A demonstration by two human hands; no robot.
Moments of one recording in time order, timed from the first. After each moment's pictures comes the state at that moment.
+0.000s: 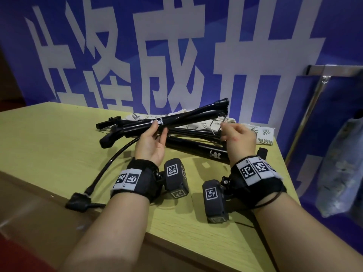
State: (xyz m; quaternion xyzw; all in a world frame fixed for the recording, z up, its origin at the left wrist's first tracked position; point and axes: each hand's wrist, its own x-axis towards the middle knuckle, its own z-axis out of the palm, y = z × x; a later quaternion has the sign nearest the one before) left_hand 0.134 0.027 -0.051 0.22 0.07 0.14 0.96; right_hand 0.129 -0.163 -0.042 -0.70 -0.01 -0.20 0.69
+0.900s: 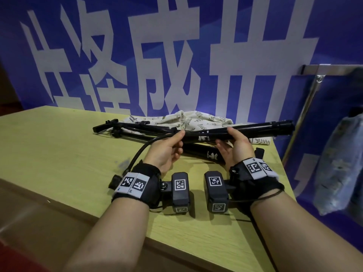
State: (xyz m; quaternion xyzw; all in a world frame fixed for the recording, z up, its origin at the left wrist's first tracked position) left_hand 0.128 0.006 -0.059 0.59 0.06 0.01 0.80; right_hand 0.143 -0.170 -0.051 -0.38 0.10 -0.03 0.92
